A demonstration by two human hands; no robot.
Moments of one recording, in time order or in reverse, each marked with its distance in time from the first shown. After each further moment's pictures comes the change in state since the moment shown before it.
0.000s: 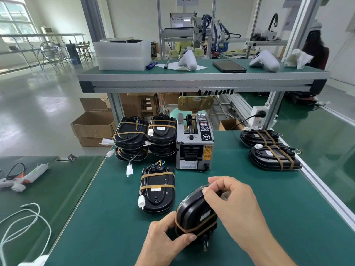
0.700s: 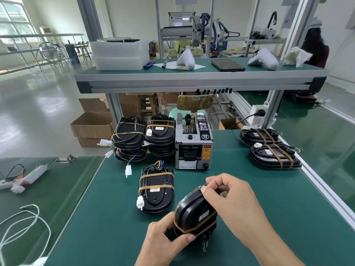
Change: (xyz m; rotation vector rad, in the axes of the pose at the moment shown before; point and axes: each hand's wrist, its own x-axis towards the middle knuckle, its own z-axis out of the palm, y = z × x) left_hand 0.001 0.002 0.001 0.027 0.016 0.043; right_hand 0.008 -0.001 -0.005 -0.058 -0.049 -0.006
